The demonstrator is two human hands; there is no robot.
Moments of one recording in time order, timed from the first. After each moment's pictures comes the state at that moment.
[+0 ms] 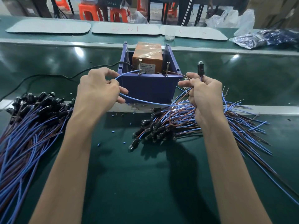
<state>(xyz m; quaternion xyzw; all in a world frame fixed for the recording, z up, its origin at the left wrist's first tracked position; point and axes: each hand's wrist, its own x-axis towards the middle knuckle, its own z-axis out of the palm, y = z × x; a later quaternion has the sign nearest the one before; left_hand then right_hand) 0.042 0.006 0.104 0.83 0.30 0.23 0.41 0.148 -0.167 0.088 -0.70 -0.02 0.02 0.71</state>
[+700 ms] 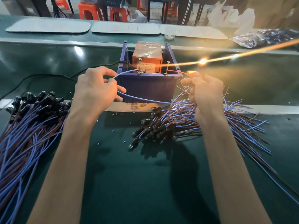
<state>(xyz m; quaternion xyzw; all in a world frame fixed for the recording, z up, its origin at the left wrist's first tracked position) 0.040 0.011 0.102 0.83 0.29 0.24 0.42 0.148 -0.167 0.089 -0.71 -0.02 -0.01 0.70</state>
